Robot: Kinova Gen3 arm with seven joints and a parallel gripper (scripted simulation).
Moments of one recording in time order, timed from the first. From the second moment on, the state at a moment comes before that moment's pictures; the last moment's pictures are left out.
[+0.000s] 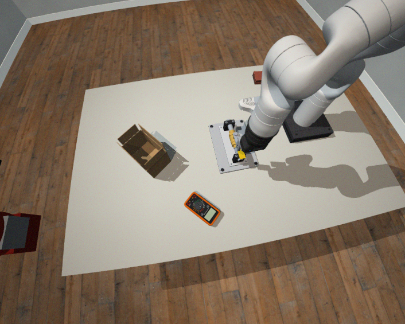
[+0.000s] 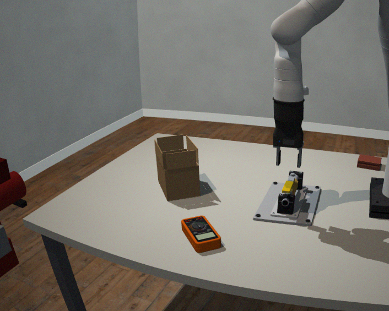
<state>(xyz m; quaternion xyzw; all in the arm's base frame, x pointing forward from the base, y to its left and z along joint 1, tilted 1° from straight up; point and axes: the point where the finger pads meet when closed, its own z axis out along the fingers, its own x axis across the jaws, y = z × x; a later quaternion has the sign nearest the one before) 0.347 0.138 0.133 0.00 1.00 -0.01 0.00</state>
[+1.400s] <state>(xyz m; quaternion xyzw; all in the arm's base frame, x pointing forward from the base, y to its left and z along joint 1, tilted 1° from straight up) 0.347 0.138 0.133 0.00 1.00 -0.01 0.00</state>
